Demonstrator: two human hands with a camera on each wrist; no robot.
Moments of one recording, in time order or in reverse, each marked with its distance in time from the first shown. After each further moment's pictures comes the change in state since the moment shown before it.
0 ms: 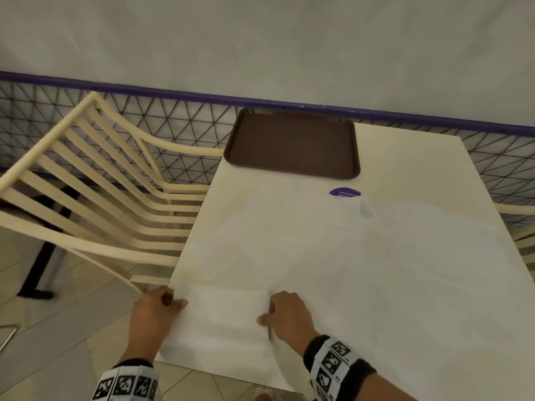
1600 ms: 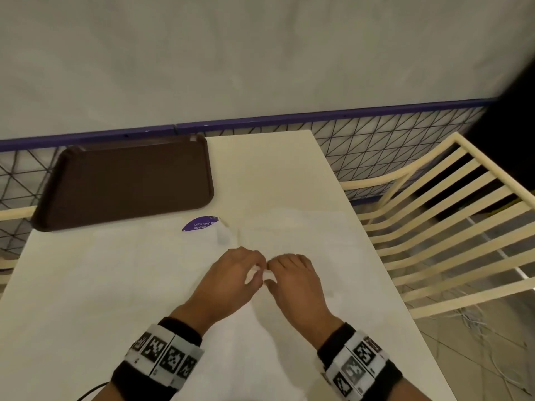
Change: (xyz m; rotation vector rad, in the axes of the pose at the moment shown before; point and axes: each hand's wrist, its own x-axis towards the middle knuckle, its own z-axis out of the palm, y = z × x) left_hand -0.092 0.348 0.207 0.095 -0.398 1.251; right_hand -0.040 0.197 -0.216 -0.293 0.778 -0.164
